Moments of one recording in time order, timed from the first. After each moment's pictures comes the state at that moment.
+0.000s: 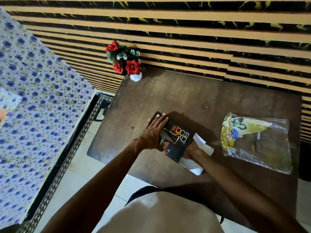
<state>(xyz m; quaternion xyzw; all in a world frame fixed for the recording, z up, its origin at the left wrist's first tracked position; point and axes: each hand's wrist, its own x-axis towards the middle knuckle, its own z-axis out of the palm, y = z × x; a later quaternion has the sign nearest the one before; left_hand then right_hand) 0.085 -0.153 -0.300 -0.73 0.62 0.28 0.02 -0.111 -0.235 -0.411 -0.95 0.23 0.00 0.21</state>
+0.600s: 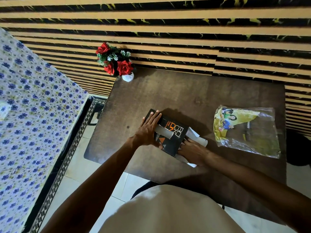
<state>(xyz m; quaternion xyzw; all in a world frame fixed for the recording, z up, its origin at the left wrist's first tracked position) 0.085 -0.150 -0.298 -0.73 0.62 0.28 0.00 -0.154 -0.224 -0.328 -0.98 0.03 0.17 0.03</state>
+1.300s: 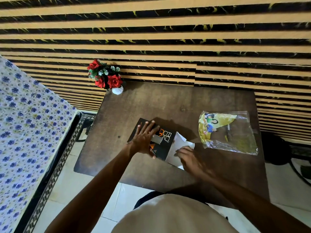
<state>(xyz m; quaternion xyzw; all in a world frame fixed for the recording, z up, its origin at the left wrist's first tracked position) 0.057 -0.154 -0.279 -0.69 0.67 0.25 0.12 -0.199 -0.188 -0.338 -0.92 0.29 -0.10 0.24</state>
